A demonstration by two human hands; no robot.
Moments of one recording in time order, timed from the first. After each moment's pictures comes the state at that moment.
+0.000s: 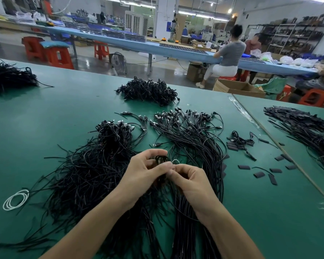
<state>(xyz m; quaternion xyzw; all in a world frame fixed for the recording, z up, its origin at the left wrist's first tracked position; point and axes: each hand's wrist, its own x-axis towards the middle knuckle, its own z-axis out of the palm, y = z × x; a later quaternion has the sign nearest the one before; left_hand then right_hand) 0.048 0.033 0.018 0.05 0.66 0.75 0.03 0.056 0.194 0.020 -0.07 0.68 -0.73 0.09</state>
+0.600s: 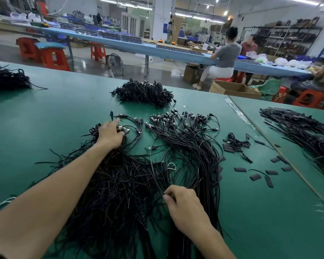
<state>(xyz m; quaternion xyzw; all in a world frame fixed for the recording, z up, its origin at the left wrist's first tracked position) -0.108 -0.048 0.007 -0.11 0.94 0.30 -0.07 0.064 0.198 -0.010 -0.08 0.95 -0.29 0.05</state>
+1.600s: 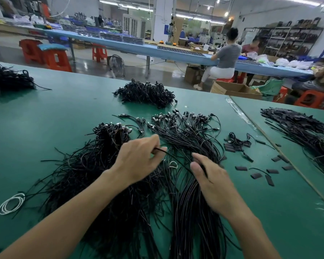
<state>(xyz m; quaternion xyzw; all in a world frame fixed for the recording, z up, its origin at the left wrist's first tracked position) 0.003 0.022 0.033 0.22 0.90 0.23 -0.29 0.060 0.242 0.047 -0.07 0.95 -0.32 -0.04</state>
